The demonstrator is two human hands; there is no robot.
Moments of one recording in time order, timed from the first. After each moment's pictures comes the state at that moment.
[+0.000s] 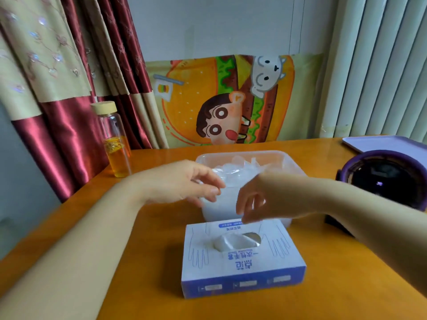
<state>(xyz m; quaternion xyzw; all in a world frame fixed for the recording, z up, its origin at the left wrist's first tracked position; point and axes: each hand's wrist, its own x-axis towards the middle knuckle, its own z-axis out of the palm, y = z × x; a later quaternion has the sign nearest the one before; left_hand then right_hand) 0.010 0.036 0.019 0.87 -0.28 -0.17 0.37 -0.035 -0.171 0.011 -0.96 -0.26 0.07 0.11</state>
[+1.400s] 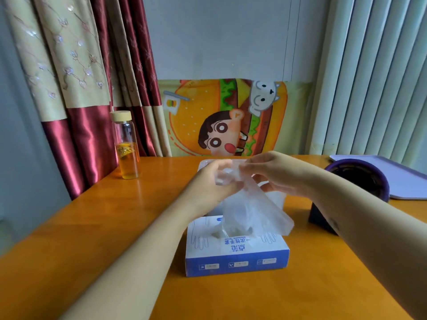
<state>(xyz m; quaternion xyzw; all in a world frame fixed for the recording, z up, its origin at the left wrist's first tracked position) -0.048 0.005 -0.011 0.82 -0.25 0.03 0.51 -0.071 -0.159 0.034 -0.85 -0.07 0.04 0.52</state>
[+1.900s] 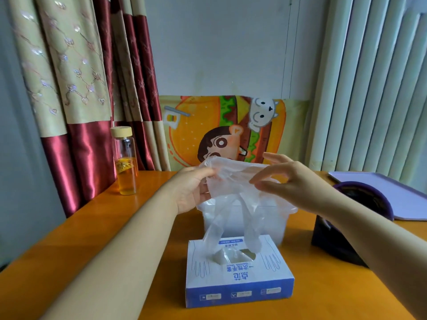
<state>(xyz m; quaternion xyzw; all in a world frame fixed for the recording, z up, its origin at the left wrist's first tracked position) -0.003 0.022 0.027 0.65 -0.10 -0.12 0.75 -0.079 -0.181 0.047 -0.93 -0.17 -0.18 0.28</state>
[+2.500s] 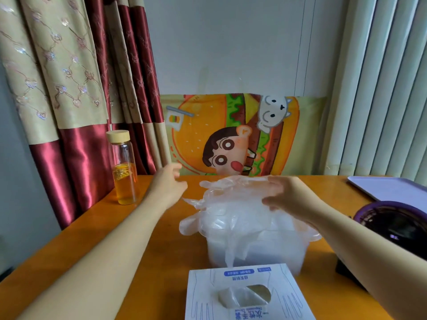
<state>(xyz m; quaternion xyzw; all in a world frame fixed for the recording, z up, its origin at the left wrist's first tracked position) 0.077 0.051 0.024 0.90 -0.04 0.14 0.41 0.029 -0.194 0.015 -0.94 -0.01 -0.15 0.31</state>
